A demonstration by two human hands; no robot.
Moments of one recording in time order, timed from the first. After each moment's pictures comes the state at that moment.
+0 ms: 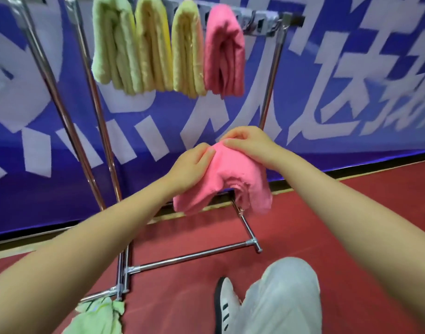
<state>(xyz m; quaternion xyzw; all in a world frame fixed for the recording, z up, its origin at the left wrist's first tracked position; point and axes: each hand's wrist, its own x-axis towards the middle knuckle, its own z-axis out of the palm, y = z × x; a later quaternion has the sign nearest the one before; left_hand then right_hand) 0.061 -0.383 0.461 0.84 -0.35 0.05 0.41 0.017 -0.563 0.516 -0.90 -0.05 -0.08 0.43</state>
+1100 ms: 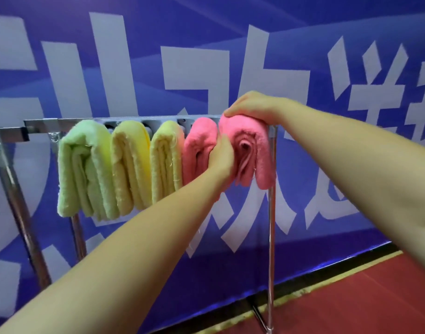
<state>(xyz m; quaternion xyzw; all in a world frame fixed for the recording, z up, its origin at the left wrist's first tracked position) 0.210 -0.545 0.641 0.62 -0.18 -0.08 0.76 0.205 -0.651 0.752 -0.93 0.00 -0.19 0.30</state>
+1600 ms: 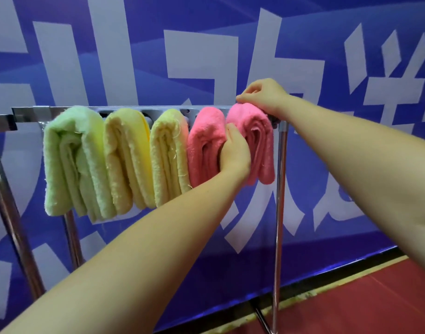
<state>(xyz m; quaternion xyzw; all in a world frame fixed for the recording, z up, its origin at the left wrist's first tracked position) 0.234 -0.574 0.634 0.60 -0.11 0.05 0.79 0.250 -0.674 0.737 -0.89 0.00 -0.33 0.31</state>
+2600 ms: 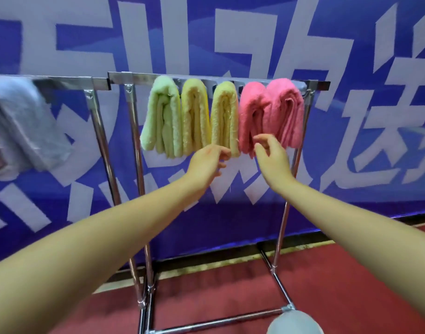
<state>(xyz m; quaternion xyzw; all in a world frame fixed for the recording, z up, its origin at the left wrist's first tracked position) 0.119 -0.370 0.580 0.71 -0.16 -0.01 0.69 0.116 -0.537 0.560 -0.80 0.00 -0.39 0.45</state>
